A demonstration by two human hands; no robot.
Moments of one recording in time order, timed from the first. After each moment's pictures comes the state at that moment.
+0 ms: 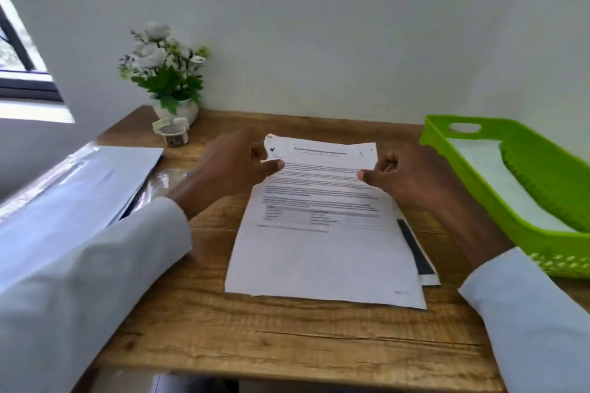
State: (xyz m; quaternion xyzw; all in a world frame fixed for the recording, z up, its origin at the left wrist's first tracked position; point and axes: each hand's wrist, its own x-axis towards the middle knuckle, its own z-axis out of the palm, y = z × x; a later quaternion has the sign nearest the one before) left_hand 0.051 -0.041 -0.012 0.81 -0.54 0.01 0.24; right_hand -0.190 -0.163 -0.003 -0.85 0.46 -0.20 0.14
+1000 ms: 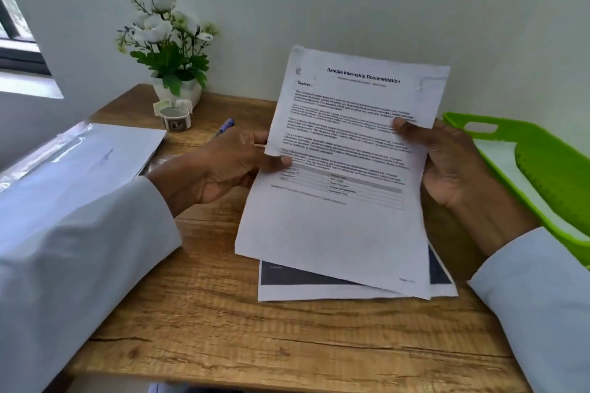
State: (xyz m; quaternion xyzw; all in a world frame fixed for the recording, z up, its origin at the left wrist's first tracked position) left_hand 0.062 -0.021 -0.019 0.56 -0.41 -0.50 0.52; right_hand -0.170 -0.186 -0.011 -0.53 0.28 -0.44 0.66
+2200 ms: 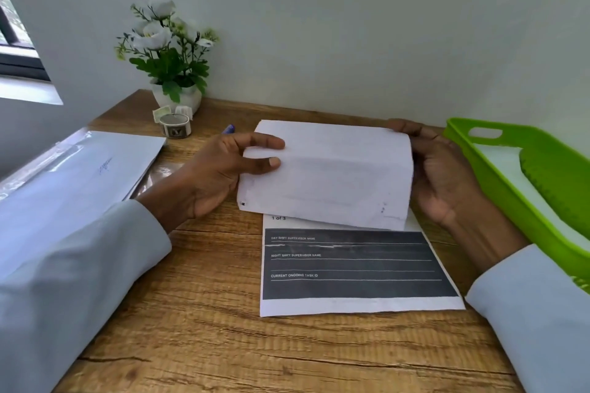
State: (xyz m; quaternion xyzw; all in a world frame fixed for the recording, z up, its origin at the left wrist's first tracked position) left_hand 0.086 -0.025 -0.042 0.47 -0.37 -0.49 0.63; right_hand -0.157 -0.174 -0.013 -0.52 0.30 -0.46 0.66
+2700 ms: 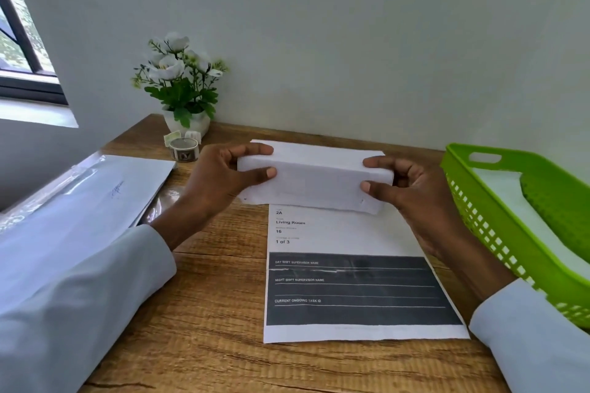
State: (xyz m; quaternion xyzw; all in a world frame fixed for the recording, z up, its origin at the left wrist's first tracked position) left_hand 0.091 -0.023 -0.037 0.62 -0.46 -0.18 0.61; right_hand -0.156 -0.172 -0.030 -0.71 0.31 -0.41 0.48
